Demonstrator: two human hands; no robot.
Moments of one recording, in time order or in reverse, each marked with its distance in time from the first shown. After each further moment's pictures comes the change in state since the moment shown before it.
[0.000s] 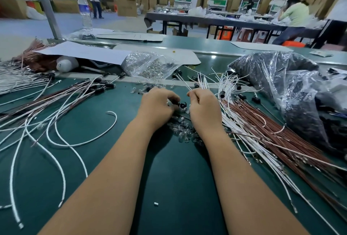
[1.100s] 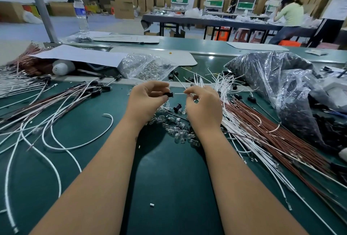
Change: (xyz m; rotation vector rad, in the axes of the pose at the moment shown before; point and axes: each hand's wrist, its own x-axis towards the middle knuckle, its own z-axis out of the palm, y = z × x) left_hand -0.004 0.001 -0.016 -0.646 0.110 -0.161; right_hand -0.002 -0.003 -0.003 -0.075 0.161 -0.021
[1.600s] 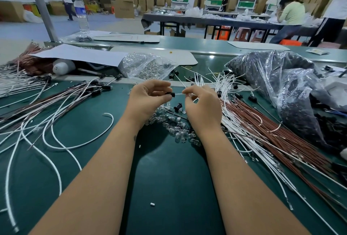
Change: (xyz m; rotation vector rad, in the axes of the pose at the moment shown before) left_hand 0.001 -0.002 -0.001 -0.130 -0.037 -0.009; right_hand -0.001 0.000 -0.001 0.024 -0.036 -0.029
